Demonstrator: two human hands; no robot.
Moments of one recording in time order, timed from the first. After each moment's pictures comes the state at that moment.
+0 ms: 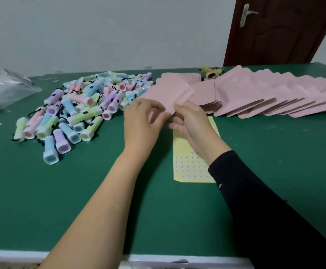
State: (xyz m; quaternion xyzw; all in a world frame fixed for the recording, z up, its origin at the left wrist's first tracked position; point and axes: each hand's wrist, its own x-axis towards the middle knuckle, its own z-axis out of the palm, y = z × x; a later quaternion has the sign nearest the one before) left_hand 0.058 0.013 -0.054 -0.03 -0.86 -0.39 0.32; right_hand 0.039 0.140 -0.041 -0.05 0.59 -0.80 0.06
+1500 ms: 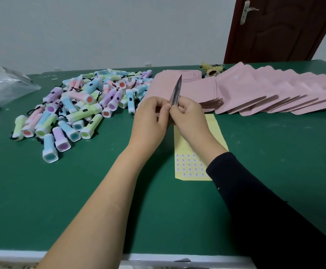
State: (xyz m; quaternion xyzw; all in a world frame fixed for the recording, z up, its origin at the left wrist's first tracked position) left_hand 0.061 0.024 -0.049 -0.08 -0.85 -0.44 0.28; right_hand 0.044 0.130 -0.043 -0.12 0.78 -0.61 -0.12
